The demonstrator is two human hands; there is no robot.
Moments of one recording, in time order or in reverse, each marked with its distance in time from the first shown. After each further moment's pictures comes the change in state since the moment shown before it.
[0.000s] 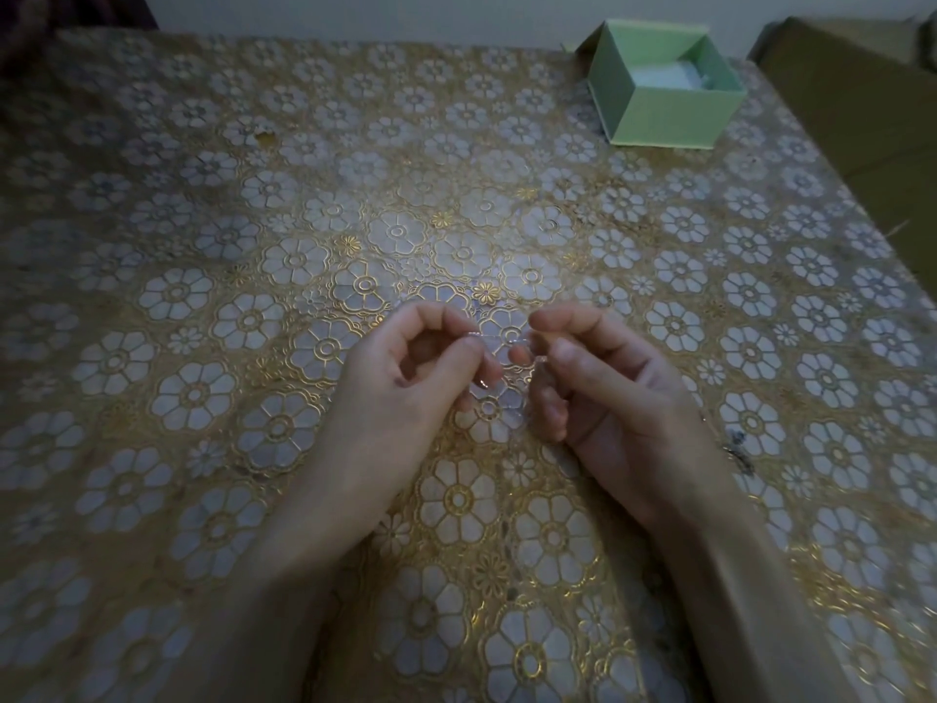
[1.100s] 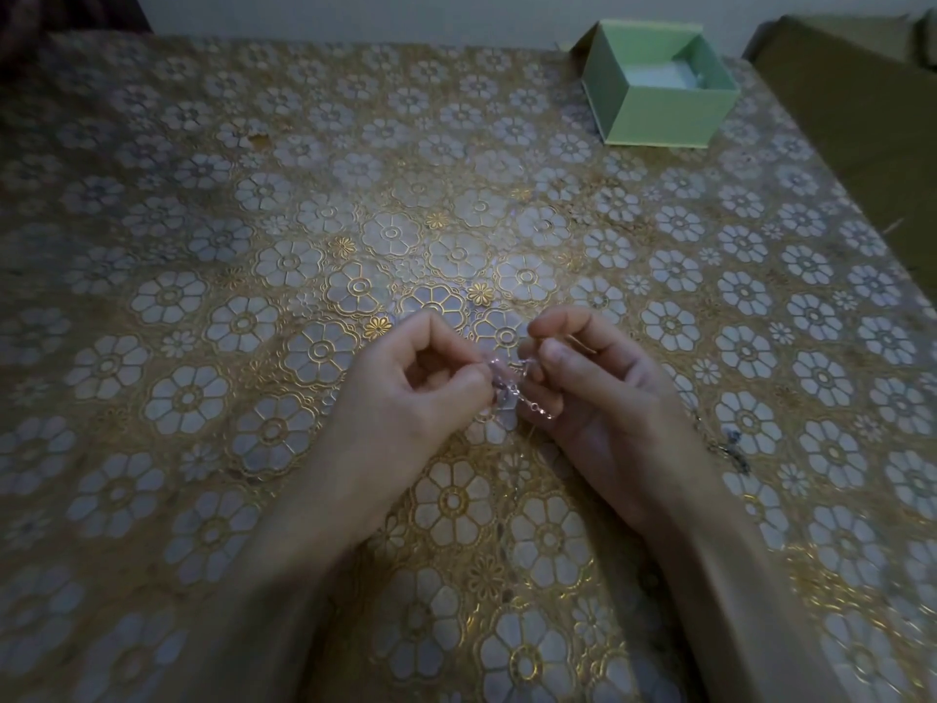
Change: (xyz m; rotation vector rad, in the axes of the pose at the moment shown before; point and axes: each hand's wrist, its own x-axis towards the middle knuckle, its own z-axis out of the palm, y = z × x) left_hand -0.001 -0.003 -0.003 0.077 -0.078 -0.001; right_hand 0.003 0.007 -0.002 0.035 -0.002 -0.034
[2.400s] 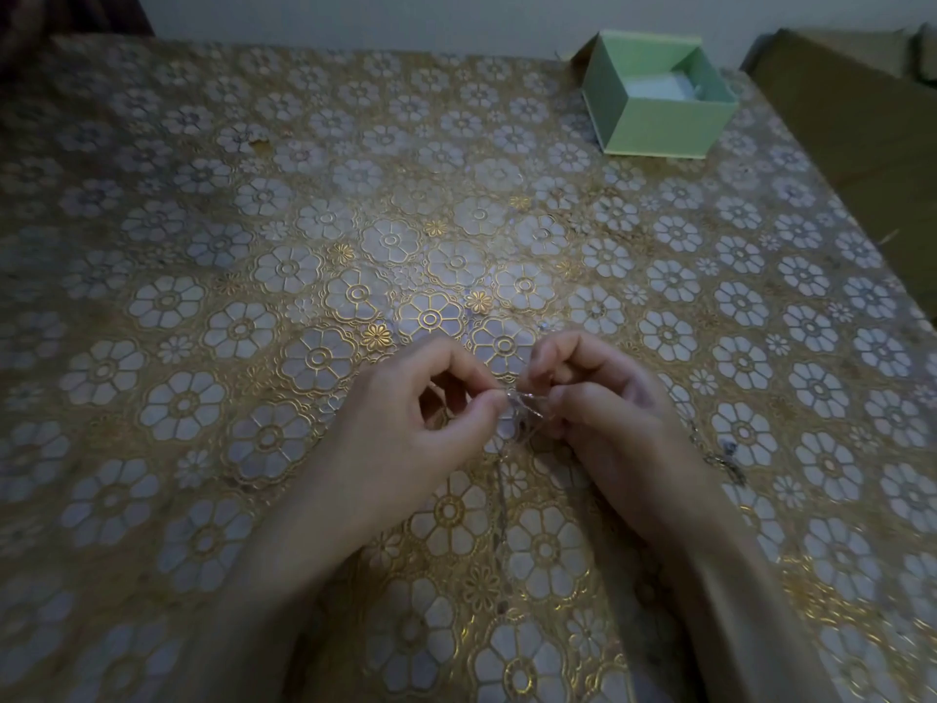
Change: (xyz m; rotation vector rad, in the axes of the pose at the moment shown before) left_hand 0.003 -0.011 -0.007 0.404 -0.045 0.205; right_hand -0.003 -0.005 -0.007 -0.345 -0.008 0.008
